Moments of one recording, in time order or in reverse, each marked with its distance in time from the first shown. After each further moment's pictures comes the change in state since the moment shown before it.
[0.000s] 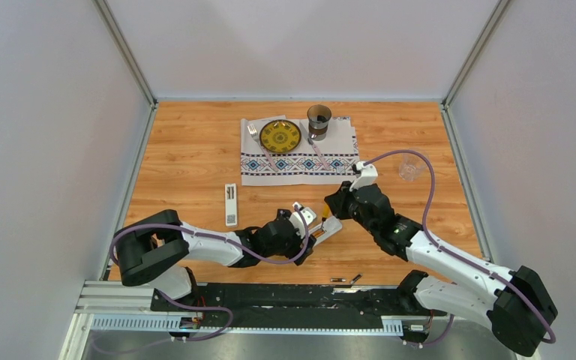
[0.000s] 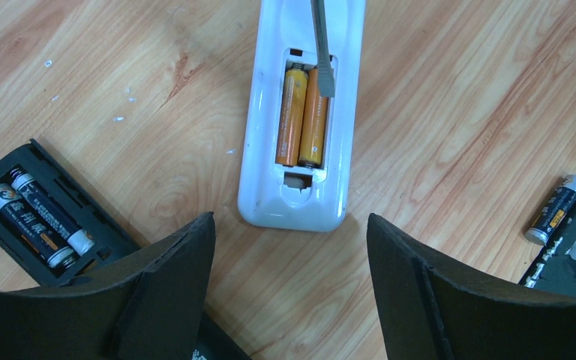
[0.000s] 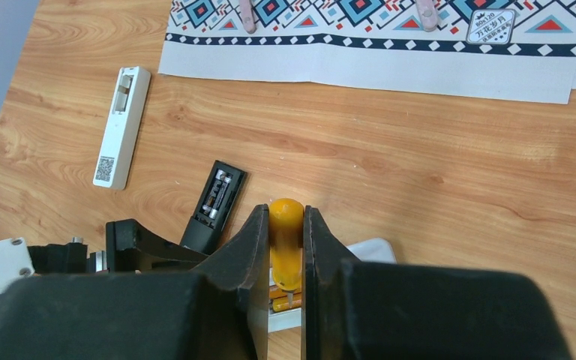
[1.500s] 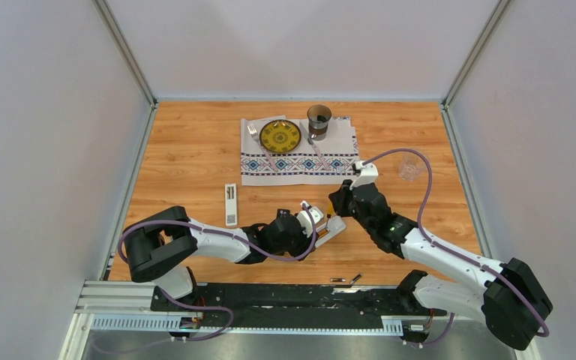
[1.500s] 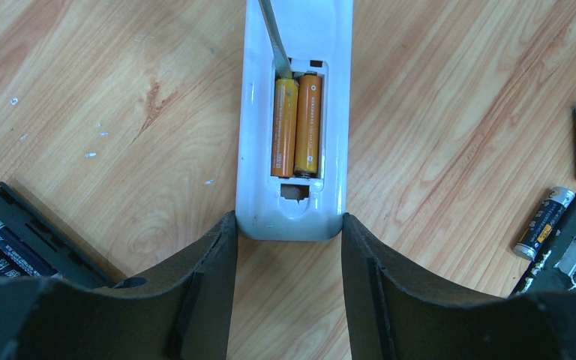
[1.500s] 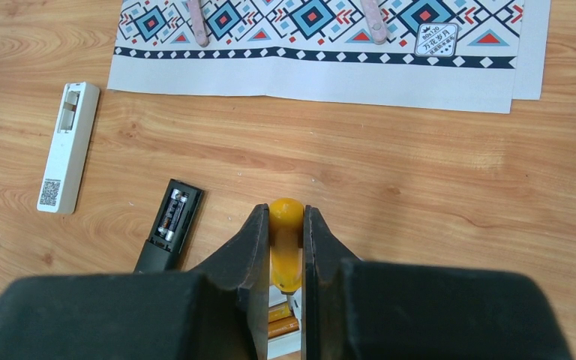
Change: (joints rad) left arm 0.001 0.069 0.071 -0.016 0.045 0.029; right arm -0.023 0.072 -0.012 0.042 0.073 -0.042
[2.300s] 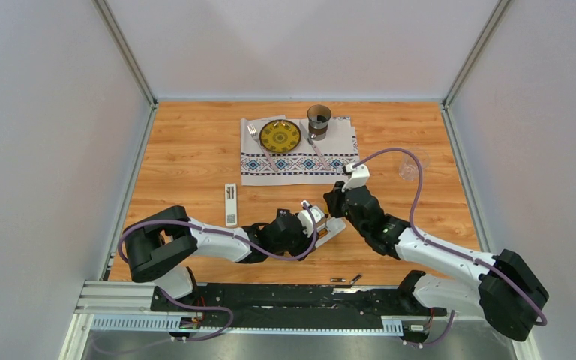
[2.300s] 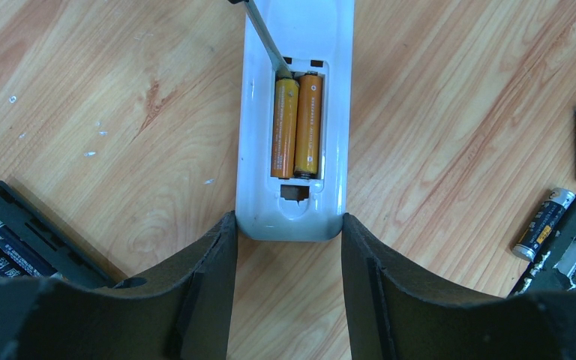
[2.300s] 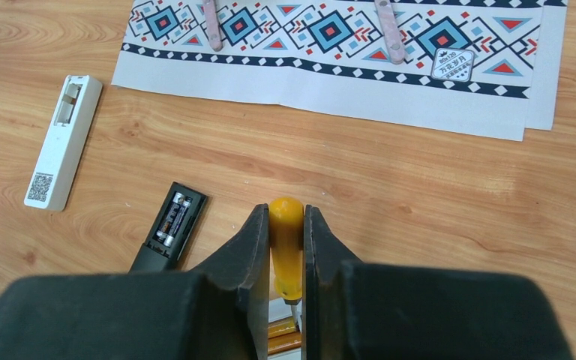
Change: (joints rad) left arm 0.000 0.003 0.017 -0.029 -0.001 -0.008; right arm 0.073 0.061 -0.006 0.097 0.054 -0.059
